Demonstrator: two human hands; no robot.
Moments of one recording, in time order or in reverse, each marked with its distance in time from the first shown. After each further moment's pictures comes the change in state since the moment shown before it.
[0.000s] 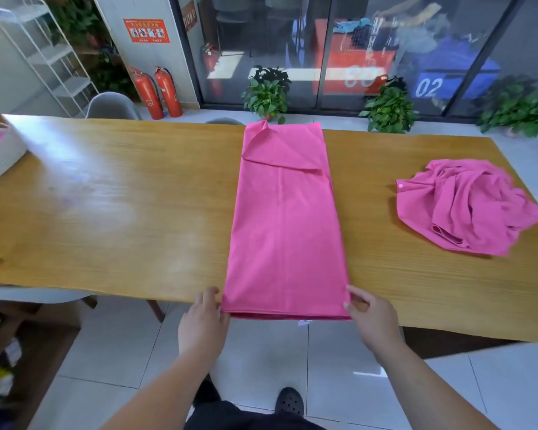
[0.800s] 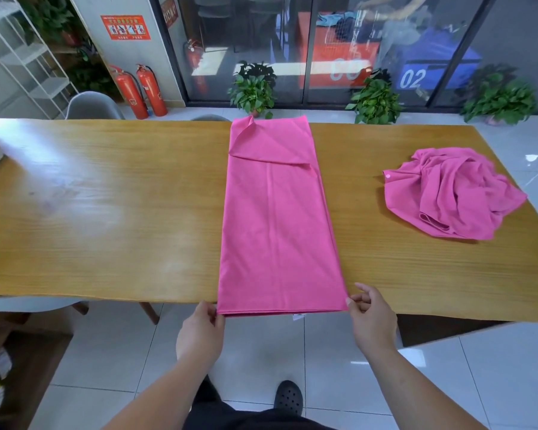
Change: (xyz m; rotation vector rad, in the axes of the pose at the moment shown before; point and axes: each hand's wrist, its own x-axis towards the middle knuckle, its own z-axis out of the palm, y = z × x) left_hand -0.011 -0.001 0.012 -0.161 -0.131 -0.206; right_hand -0.011 0.029 0.014 -0.021 0.258 0.056
